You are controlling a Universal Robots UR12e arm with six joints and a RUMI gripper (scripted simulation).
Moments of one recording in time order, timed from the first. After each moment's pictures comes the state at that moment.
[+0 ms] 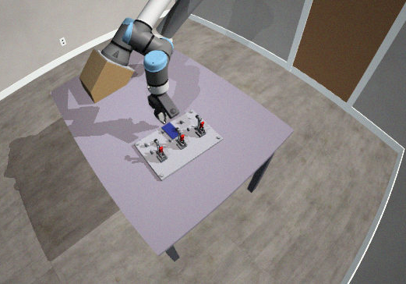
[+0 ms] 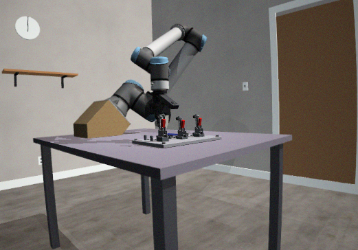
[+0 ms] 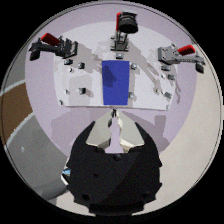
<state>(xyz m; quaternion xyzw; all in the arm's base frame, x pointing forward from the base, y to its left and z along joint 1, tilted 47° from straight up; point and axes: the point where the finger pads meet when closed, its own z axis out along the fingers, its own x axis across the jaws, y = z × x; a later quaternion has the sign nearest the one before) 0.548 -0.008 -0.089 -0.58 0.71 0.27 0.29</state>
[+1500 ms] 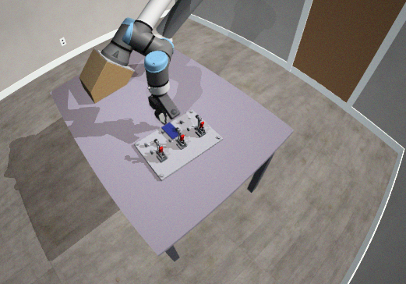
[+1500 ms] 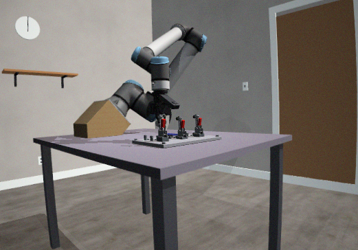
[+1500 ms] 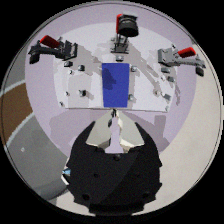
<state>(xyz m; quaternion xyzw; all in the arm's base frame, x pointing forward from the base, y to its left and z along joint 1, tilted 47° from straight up) 0.553 -0.009 -0.089 -0.58 0.71 0.27 0.29</state>
